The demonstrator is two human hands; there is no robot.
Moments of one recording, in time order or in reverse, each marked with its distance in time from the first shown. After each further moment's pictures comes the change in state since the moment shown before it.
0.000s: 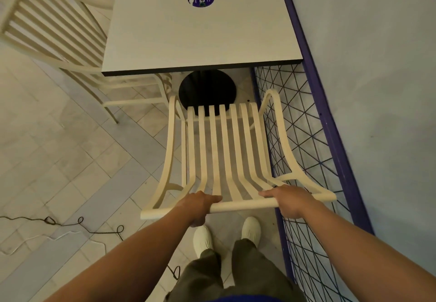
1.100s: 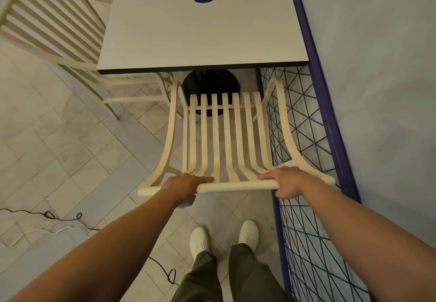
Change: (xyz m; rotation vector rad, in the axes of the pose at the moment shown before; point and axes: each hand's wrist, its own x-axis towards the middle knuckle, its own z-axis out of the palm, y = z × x) left_hand 0.039 -0.024 -0.052 0.039 0.078 -0.089; right_hand 0.044 0.030 -0.072 0.060 -0.069 -0.079
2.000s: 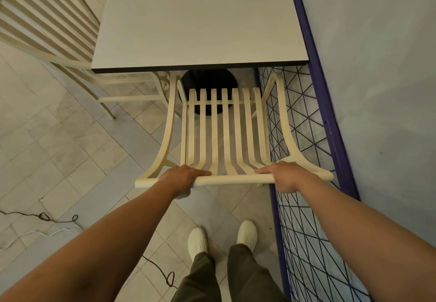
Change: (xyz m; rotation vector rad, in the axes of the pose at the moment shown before) left_hand 0.026 -0.013 -0.014 0.027 0.034 0.042; right_hand 0.017 -0.001 -0.012 -0.076 0.043 0.050
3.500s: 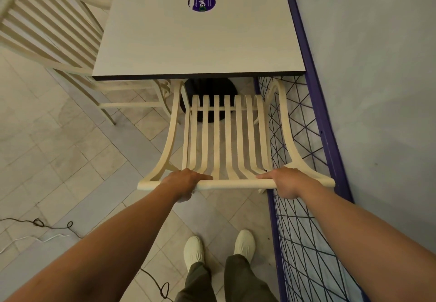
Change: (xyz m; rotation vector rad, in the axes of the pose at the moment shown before) left_hand 0.016 0.012 0.000 -0.059 0.025 0.000; right_hand 0.002 0.020 -0.006 -0.004 0.000 -0.017
